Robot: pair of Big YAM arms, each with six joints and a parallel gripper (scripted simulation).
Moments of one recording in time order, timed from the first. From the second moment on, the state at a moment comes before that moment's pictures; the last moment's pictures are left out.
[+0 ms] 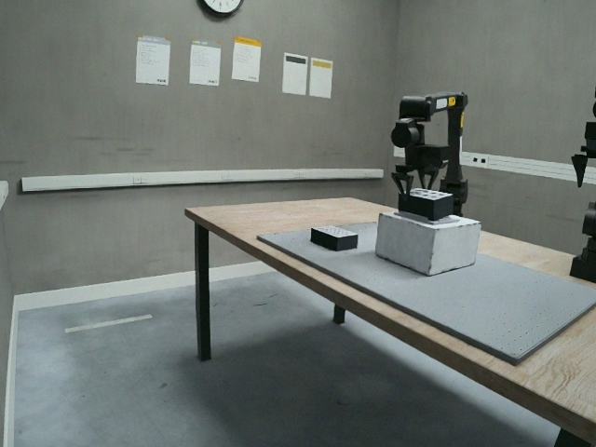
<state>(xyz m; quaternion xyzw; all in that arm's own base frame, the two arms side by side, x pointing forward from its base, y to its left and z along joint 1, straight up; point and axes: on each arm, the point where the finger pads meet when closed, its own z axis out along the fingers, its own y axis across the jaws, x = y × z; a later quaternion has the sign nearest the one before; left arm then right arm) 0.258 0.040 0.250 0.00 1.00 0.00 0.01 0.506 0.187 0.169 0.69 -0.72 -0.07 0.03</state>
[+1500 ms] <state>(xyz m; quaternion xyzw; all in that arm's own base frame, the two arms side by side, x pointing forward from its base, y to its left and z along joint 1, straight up) 0.257 0.040 0.249 0.00 1.00 0.00 0.00 0.505 0.189 0.168 0.68 -0.73 -0.06 0.03</state>
